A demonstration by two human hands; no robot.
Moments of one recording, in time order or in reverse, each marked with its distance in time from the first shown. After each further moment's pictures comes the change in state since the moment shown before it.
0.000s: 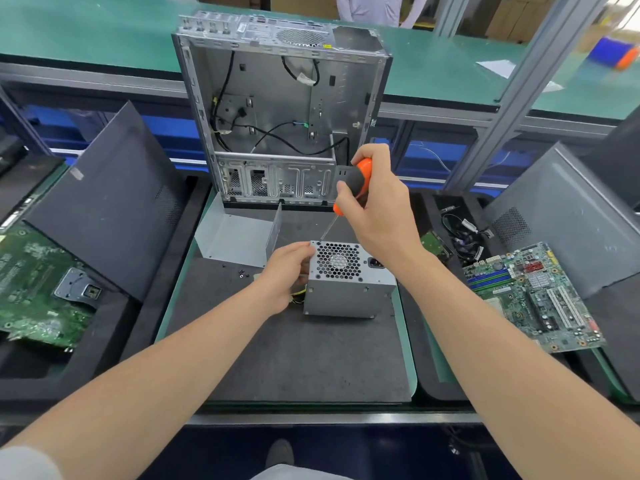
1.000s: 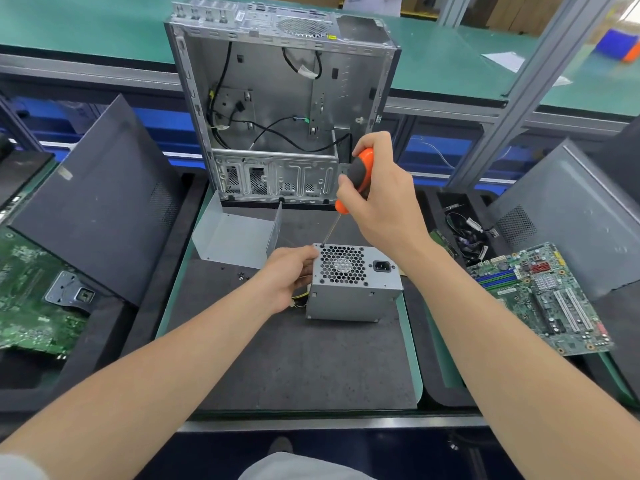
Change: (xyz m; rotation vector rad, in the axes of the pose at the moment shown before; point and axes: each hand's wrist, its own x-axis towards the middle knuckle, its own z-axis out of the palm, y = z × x) left_hand 0.008 0.012 -0.001 -0.062 -0.004 -0.085; right_hand 0.019 0.000 0.003 -0.039 -0.081 0.050
